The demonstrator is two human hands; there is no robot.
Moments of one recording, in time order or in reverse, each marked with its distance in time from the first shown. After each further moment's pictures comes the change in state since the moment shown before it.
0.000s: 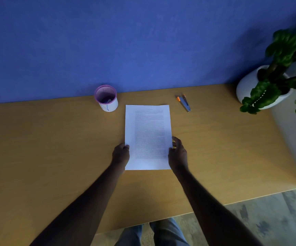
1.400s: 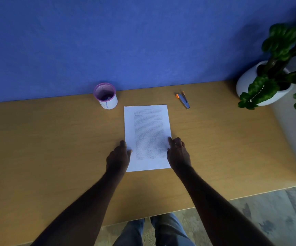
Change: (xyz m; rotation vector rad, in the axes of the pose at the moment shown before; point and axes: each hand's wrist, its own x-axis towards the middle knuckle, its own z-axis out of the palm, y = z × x) left_hand -0.033 -0.018 -0.011 0.854 0.132 0.467; right_hand 0.002 0.019 -0.010 -0.650 -0.118 -0.298
